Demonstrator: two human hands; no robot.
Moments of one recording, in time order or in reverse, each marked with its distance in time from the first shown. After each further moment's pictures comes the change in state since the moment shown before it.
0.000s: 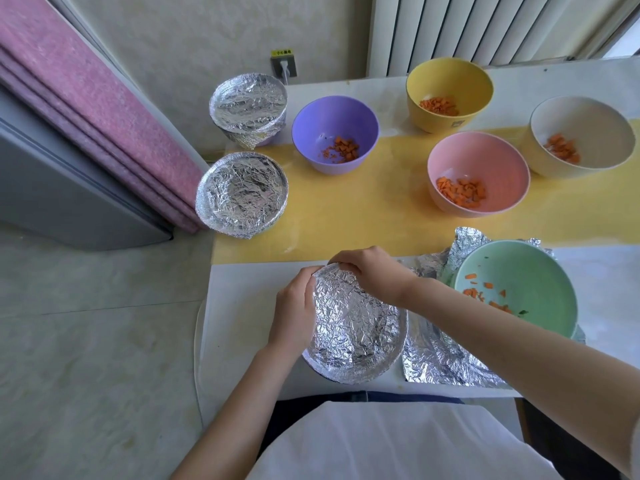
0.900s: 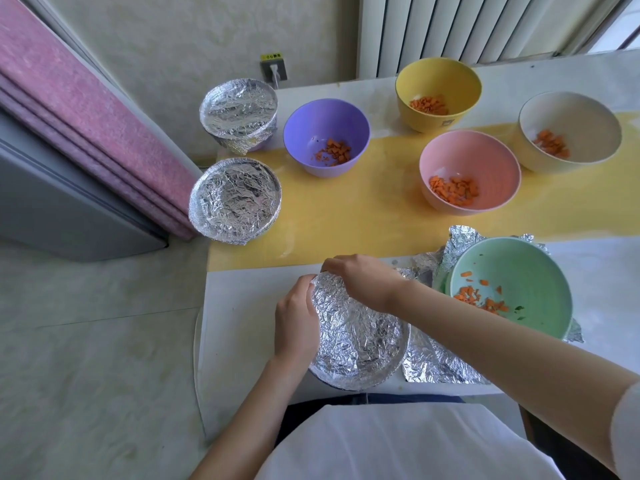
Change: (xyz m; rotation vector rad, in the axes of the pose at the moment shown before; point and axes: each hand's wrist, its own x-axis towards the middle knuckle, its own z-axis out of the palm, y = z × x) left_hand -0.006 0.002 0.011 0.124 0.103 -0.027; right_hand 0.002 -0.007 0.005 -0.239 -0.049 -0.078
